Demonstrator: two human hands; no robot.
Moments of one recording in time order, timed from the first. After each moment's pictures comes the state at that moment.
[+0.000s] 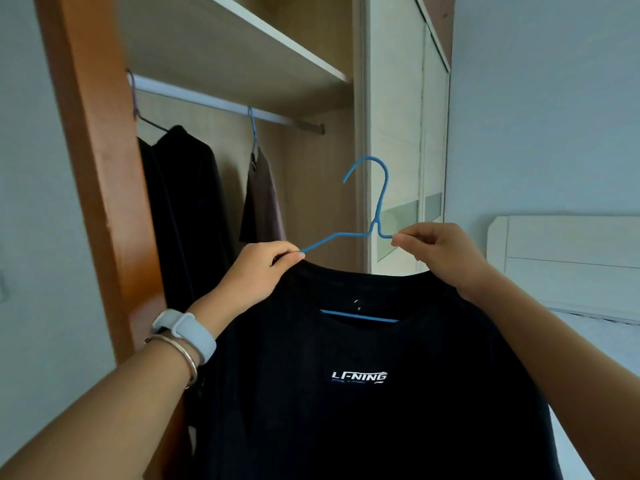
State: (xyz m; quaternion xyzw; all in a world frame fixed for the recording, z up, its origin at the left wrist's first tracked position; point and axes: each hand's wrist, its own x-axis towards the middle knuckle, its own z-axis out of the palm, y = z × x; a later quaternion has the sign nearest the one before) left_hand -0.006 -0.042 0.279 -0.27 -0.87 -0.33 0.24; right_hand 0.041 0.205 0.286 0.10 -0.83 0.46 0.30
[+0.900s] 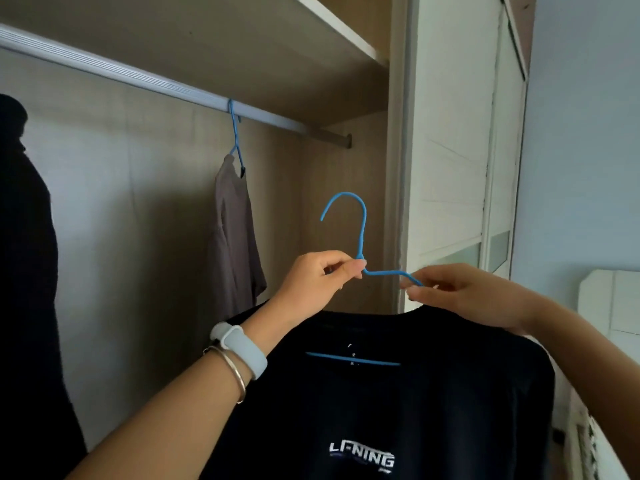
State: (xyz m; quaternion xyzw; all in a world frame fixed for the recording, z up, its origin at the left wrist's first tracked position) left_hand -0.306 0.105 0.305 -0.29 -0.80 -0.46 0.25; right_hand -0.269 0.319 0.320 0.22 -0.91 0.33 0.10
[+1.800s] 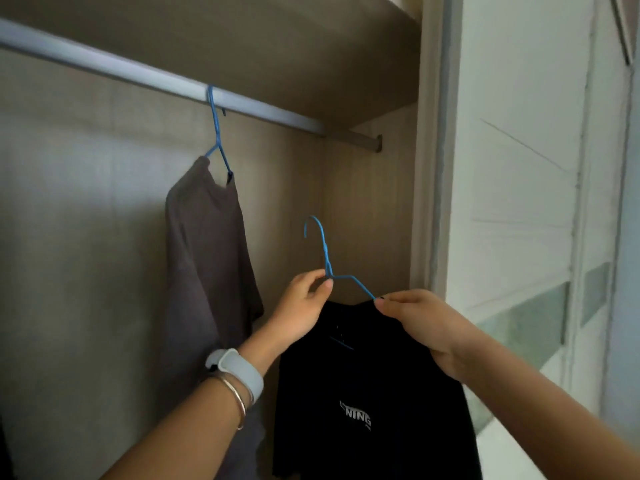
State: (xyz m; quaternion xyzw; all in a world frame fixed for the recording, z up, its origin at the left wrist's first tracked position) left_hand -0.508 0.121 0.293 -0.09 -0.83 -0.45 0.31; right_hand -0.470 0.291 0.307 0.19 -0.76 0.62 -0.01
